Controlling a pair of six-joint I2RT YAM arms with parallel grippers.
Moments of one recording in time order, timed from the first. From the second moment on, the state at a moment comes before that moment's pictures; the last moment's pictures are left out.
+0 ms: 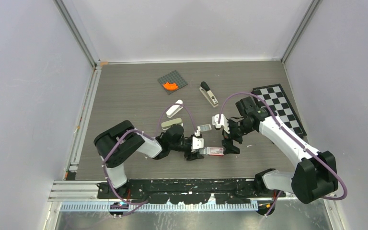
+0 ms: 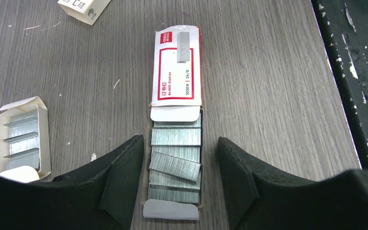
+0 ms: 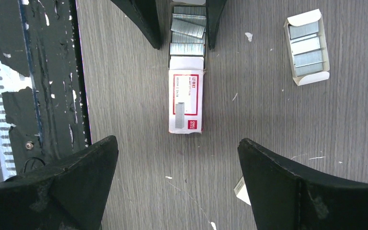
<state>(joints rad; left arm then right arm) -0.91 1.78 0.57 0.75 0.62 0.42 0.35 1.24 0.89 -0.95 -0.69 -1.05</state>
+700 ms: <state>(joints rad) -0.91 1.80 0.52 0.87 0.58 0.31 0.45 1.25 0.71 -0.78 -0.61 -1.18</state>
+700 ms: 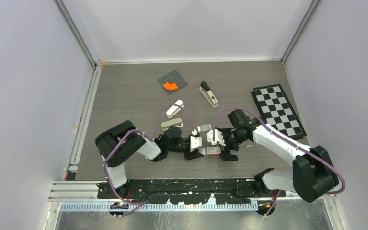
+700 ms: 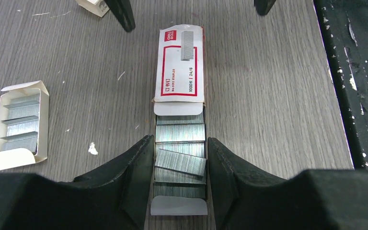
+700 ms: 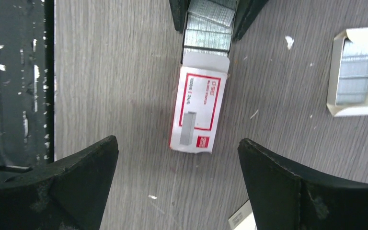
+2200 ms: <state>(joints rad) -0.93 1.88 0.46 1.13 0.53 0.20 0.59 1.38 0.67 -0.57 -0.45 -1.11</state>
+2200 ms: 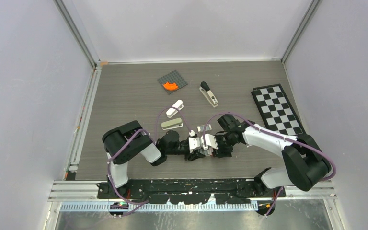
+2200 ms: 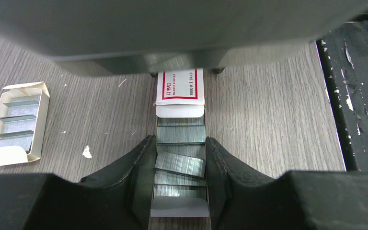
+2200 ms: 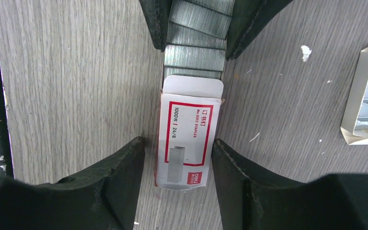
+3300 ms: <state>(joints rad) -0.94 1.92 0.46 1.20 0.54 0.18 0.63 1.38 0.67 -0.54 -0.43 -1.08</state>
